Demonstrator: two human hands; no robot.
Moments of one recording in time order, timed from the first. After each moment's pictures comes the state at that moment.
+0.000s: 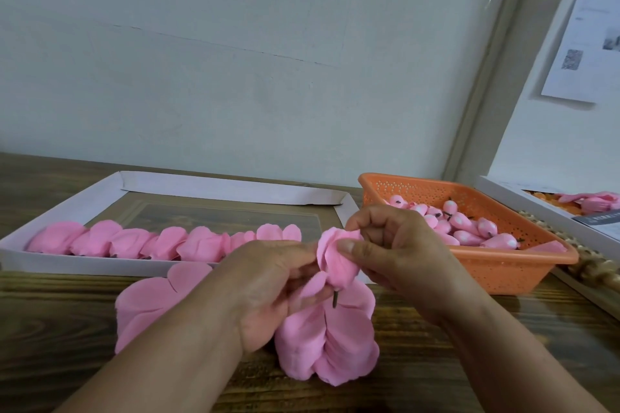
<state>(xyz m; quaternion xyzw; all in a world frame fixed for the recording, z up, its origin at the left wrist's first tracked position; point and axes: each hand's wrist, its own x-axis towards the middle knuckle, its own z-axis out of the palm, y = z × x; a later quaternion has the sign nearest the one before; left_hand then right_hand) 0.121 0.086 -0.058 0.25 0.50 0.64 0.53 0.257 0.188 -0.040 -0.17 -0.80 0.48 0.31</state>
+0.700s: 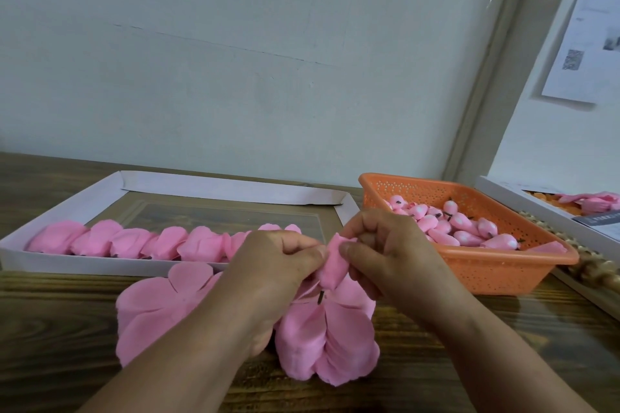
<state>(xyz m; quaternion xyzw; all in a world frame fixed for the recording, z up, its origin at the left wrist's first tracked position) 0.131 0.081 -0.055 0.36 0.61 0.61 0.35 0.253 0.175 -0.037 -0.21 -0.85 0.38 0.30</state>
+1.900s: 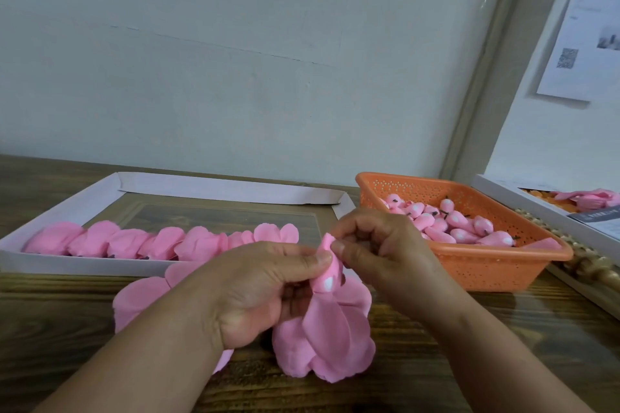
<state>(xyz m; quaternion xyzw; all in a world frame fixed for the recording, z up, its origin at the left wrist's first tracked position) 0.114 0.078 -0.056 0.36 0.44 0.55 0.61 0.255 0.177 -0.042 -0.12 -0.86 0.37 0.33</state>
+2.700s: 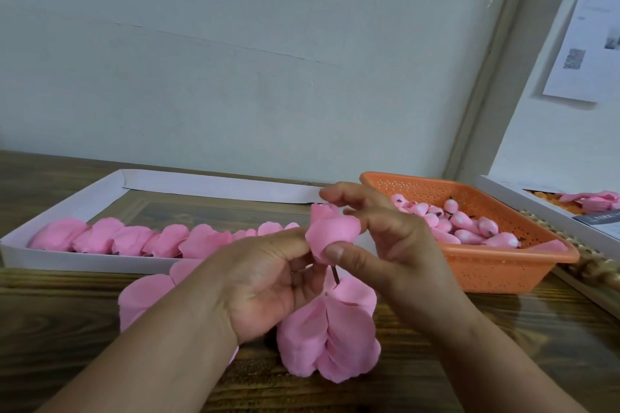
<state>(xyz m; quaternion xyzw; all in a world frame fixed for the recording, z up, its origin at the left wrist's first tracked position) 0.117 0.080 -0.048 0.24 0.39 0.65 0.61 0.252 0.169 -0.043 -0.06 -0.84 0.39 0.38</state>
